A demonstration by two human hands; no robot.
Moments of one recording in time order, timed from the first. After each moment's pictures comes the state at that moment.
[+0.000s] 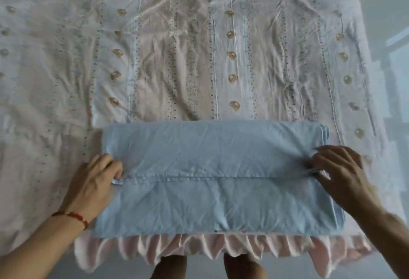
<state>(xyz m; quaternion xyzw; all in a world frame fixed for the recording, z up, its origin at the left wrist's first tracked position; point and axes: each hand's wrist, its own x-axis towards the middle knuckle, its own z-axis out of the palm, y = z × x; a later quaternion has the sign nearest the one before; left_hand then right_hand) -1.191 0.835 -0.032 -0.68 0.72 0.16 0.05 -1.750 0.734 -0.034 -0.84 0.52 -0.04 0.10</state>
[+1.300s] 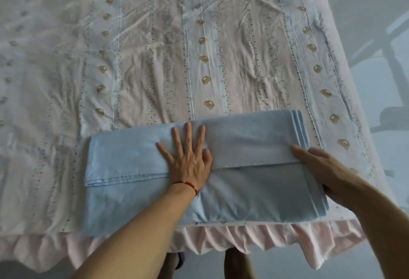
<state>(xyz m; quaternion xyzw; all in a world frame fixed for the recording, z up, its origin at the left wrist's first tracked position) -1.451 0.769 -0.103 -0.75 0.65 0.09 0.08 -1.736 0.742 0.026 -0.28 0.72 -0.13 0.61</state>
